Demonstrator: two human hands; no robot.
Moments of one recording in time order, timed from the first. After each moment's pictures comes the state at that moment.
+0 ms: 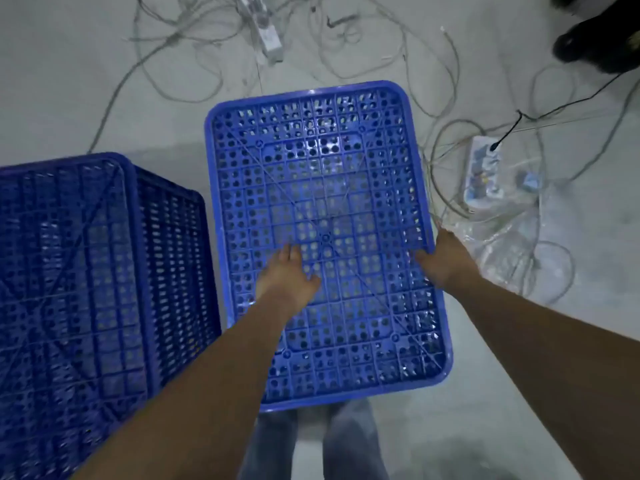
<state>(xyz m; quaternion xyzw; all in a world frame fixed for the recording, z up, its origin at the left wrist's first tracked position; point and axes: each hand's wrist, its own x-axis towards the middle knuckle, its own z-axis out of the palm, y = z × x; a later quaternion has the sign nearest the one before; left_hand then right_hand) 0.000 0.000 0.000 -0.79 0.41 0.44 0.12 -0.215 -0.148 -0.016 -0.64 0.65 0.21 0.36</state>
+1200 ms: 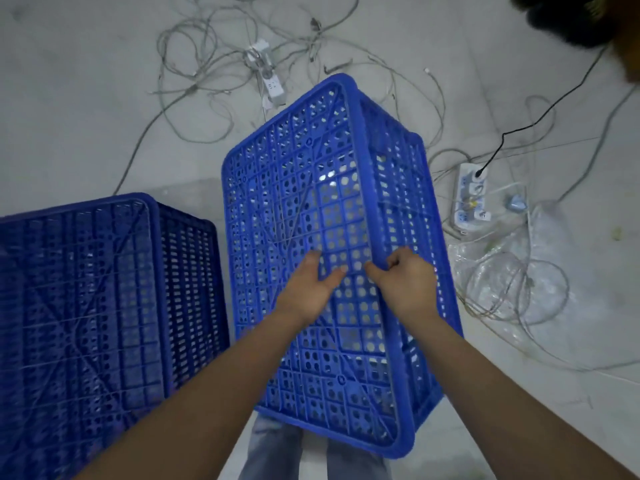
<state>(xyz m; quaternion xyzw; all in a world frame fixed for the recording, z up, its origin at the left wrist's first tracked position) -0.032 -0.033 0.076 -0.78 0.24 0.56 -0.17 -0.165 -0.107 0.090 -0.64 0.65 -0.02 0.41</state>
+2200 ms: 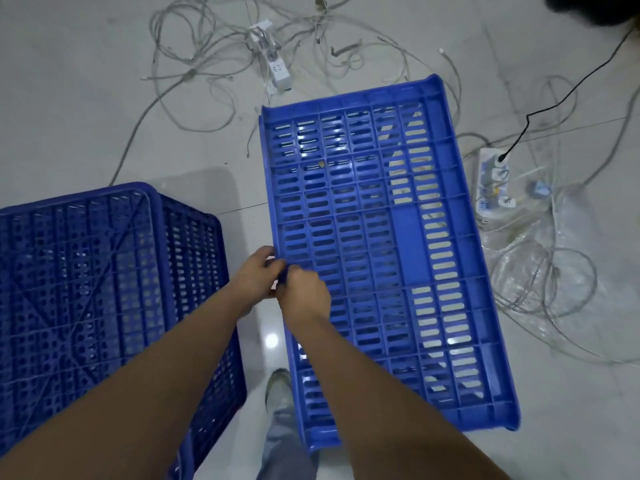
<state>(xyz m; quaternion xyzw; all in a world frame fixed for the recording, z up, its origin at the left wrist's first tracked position) 0.079 0.008 0.022 -0.77 0.11 0.58 -0.25 -0.008 -0.010 0.025 -0.72 0.54 0.15 0.41</state>
